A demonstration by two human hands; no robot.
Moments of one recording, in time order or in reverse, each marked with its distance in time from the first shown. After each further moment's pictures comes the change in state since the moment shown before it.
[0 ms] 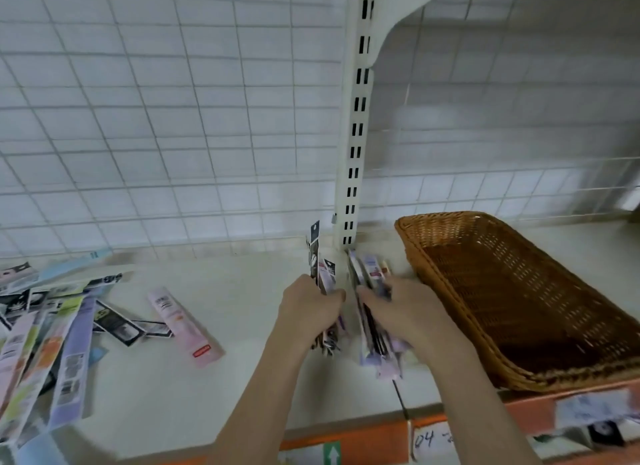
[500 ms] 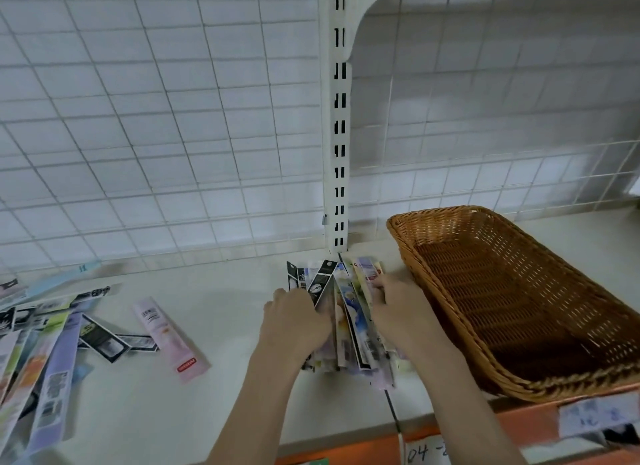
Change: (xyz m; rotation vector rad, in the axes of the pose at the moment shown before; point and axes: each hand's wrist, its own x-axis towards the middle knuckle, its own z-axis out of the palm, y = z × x) left_hand 0.002 -0.002 0.007 0.440 0.003 0.030; right_hand 0.021 0.021 0.012 0.060 0.094 -0.082
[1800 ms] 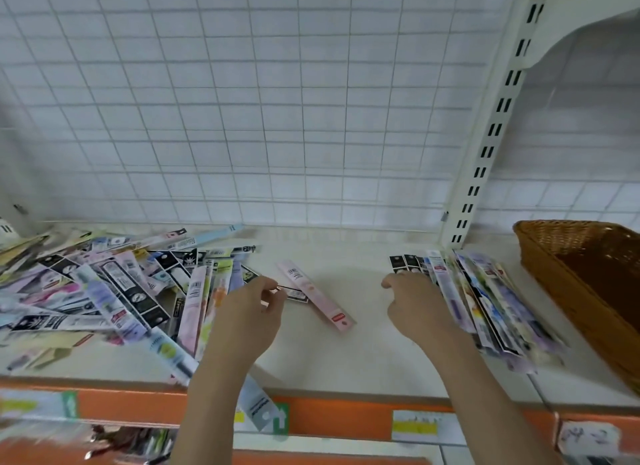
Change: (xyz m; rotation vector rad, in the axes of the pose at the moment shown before) left_hand -0.064 -0.198 -0.109 -0.214 0.468 0.011; right_hand -0.030 -0.124 0.088 -0.391 -0.143 -0.259
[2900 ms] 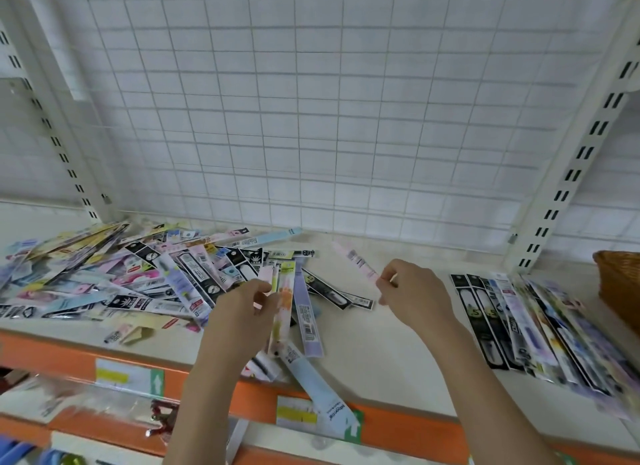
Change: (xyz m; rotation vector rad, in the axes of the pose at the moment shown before) left_hand 0.002 -0.065 -0.067 0.011 0.111 -0.041; right_hand 0.020 -0.091 0.002 0.271 0.072 -0.005
